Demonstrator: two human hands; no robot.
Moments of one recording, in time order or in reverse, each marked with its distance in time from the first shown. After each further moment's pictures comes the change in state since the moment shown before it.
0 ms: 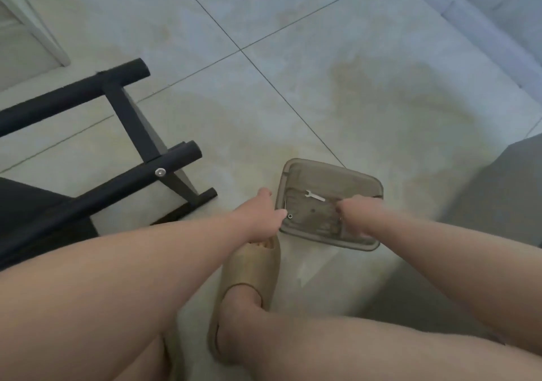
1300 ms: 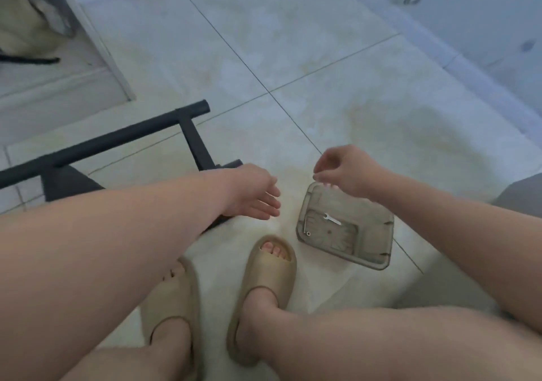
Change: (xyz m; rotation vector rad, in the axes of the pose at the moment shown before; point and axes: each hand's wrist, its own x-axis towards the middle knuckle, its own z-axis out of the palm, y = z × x) left_hand -0.069 0.010 -0.087 -0.685 -0.051 -0.148; right_hand -0.088 -0.035 -0.133 0.939 0.448 -0.272
